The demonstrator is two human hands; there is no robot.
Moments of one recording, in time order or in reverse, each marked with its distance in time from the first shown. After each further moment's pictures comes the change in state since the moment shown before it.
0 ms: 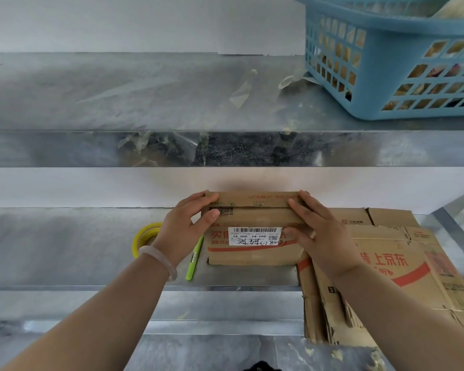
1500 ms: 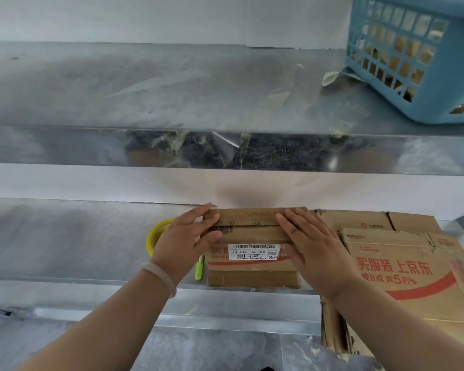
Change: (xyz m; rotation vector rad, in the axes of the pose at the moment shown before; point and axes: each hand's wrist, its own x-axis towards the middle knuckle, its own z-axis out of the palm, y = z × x) left_hand -0.026 -0.032 -0.016 0.307 -0.007 0.104; right_hand -0.005 -0.010 0.046 -0.412 -0.092 -0.234
